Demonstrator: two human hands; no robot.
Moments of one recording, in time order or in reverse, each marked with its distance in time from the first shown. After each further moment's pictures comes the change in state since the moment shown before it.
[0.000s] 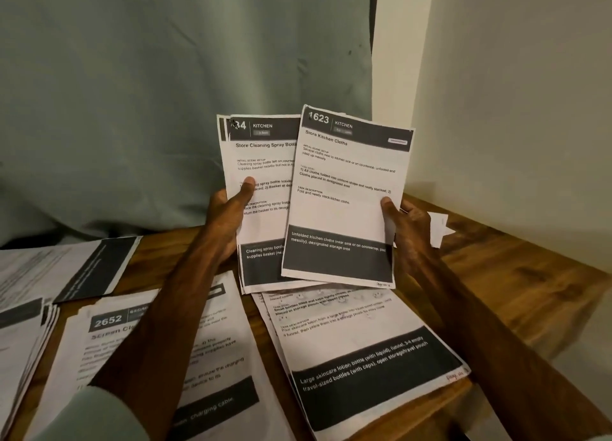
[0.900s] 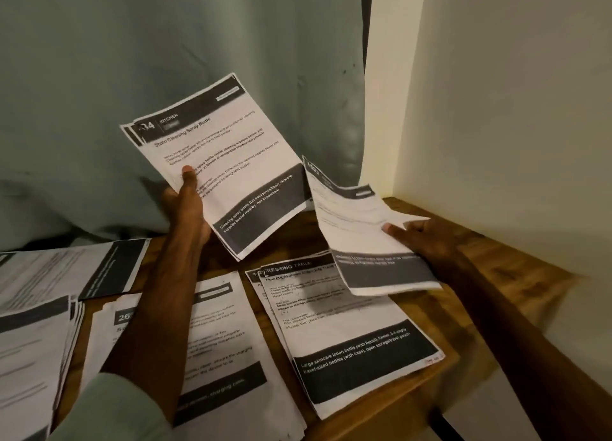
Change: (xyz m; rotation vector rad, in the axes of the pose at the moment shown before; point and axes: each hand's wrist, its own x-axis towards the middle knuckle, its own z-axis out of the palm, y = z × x) left_hand -0.009 0.058 -0.030 -0.183 0.411 0.138; right_hand -0.027 -0.059 -0.067 -0.623 -0.217 0.076
